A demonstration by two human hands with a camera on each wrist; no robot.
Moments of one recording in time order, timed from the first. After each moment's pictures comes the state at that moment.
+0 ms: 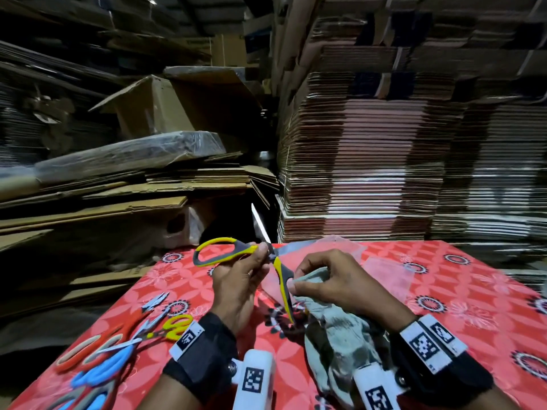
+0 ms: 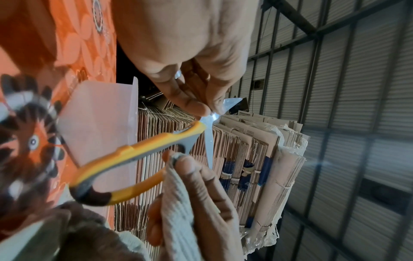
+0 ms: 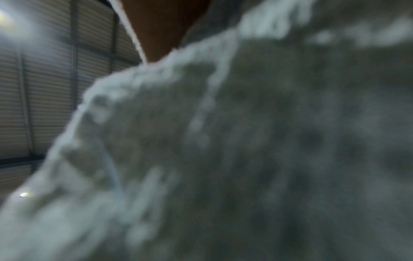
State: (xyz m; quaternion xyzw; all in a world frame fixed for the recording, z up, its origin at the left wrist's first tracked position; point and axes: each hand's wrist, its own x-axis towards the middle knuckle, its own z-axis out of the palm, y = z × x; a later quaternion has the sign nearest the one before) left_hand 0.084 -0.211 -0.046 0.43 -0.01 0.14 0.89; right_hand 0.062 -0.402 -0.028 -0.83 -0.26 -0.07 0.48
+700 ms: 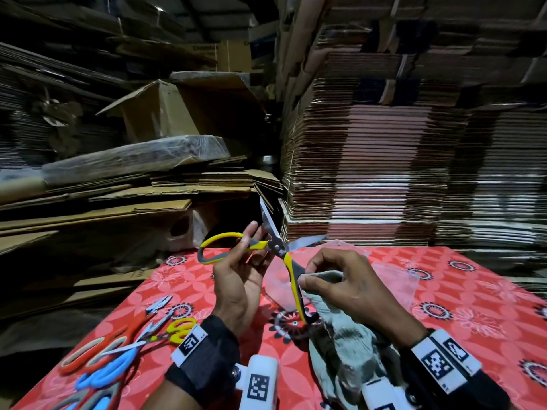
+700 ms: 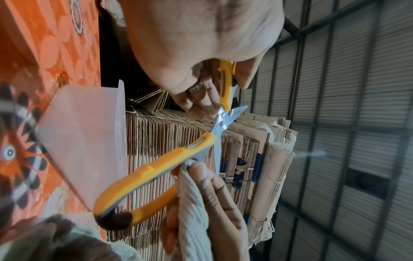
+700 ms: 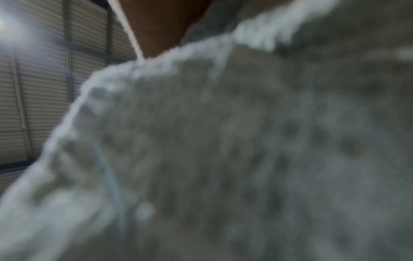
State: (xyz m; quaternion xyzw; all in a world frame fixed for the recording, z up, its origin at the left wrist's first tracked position) left_hand 0.067 -0.210 -0.026 0.28 -0.11 0.11 0.95; right_hand 0.056 -0.403 -0.034 -0.80 -0.26 -0.15 0.52
